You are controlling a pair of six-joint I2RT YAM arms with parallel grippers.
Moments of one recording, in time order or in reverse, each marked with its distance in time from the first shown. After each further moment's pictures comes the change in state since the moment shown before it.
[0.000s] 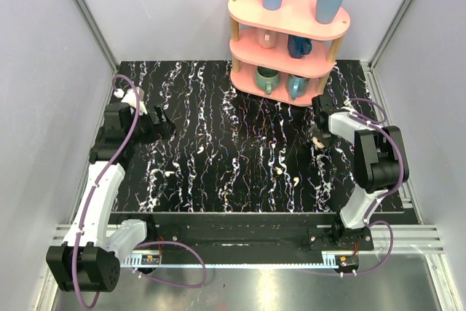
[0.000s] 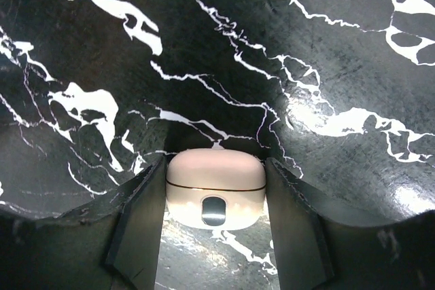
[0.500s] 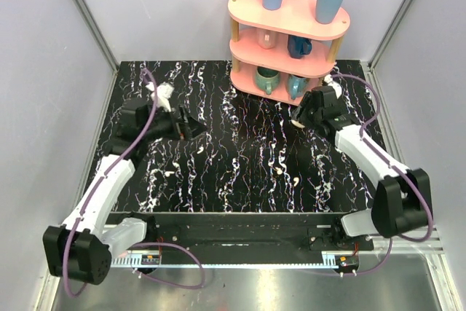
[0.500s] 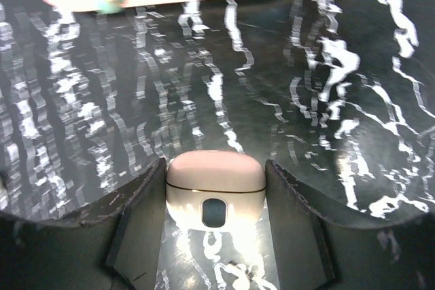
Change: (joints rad) left arm -0.100 0.070 -0.033 0.226 0.422 -0.101; right arm 0.127 -0.340 -0.061 0.182 -0.270 -0.359
